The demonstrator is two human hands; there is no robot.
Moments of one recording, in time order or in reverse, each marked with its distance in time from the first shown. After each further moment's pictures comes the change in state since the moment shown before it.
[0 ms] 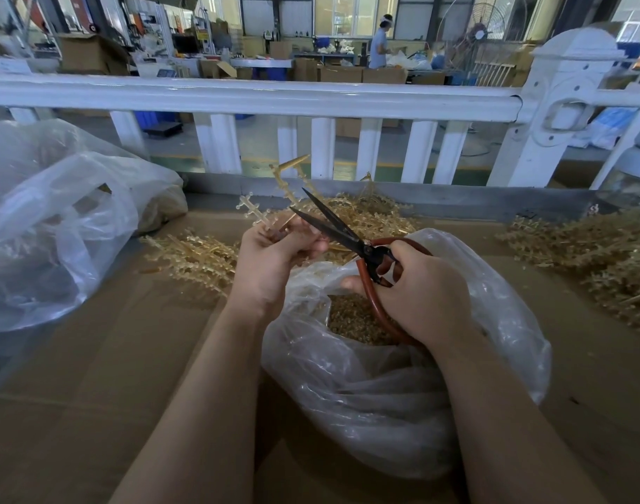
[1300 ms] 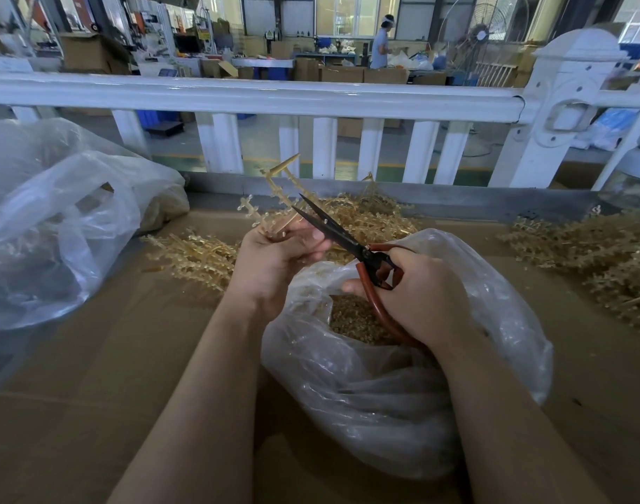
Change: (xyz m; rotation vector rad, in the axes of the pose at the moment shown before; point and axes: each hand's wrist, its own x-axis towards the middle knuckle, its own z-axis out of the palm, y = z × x) left_hand -0.001 0.008 0.000 -0.167 -0.040 -0.130; right_hand 0.000 -0.004 -0.003 0.097 -0.051 -0.002
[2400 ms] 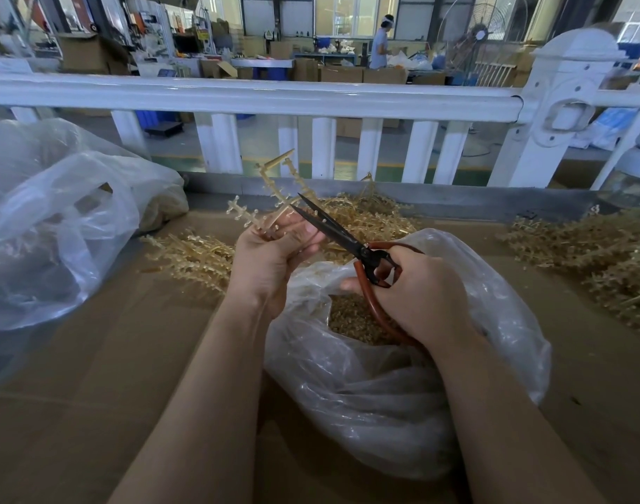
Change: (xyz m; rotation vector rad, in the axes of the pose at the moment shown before) left_hand 0.001 -0.001 0.004 -0.073 0.130 0.000; right_hand -0.001 0.002 0.002 -0.042 0.038 -0.007
